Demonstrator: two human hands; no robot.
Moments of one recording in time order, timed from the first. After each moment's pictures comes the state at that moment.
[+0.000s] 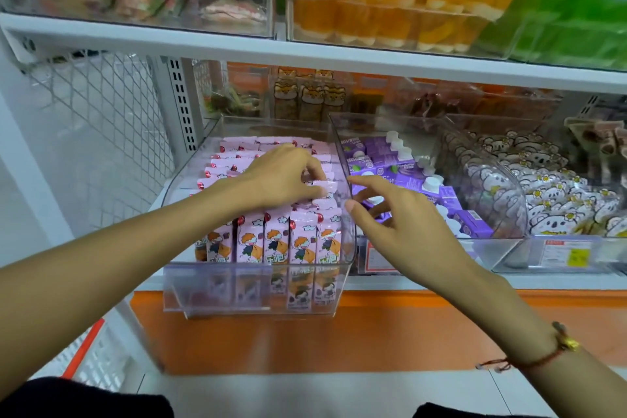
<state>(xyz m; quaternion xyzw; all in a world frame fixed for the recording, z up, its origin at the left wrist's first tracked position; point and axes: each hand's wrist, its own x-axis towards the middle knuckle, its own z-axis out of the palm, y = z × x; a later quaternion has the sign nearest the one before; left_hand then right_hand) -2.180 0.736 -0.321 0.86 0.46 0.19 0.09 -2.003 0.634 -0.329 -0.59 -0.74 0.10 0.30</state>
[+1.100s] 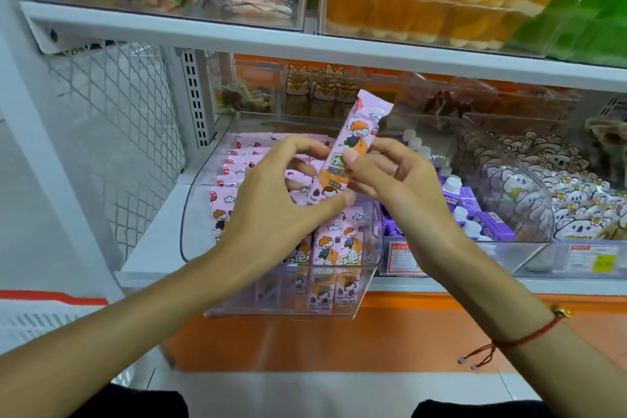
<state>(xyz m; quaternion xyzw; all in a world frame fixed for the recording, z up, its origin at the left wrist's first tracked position) -2.204 0.655 -0.333 0.70 0.41 0.52 0.25 -2.049 0.647 -0.306 -0.43 -0.56 0.43 0.56</state>
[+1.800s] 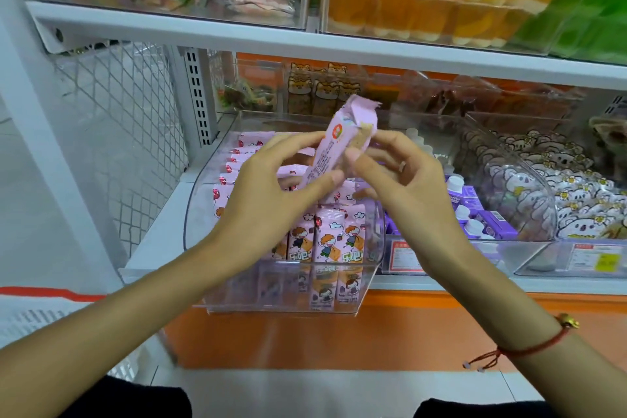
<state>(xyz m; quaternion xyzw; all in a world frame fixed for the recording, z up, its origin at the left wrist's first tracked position) -2.208 0.654 -0.321 0.70 0.39 0.52 0.29 -2.051 0.639 -0.305 -0.43 -0.61 0.35 0.57</state>
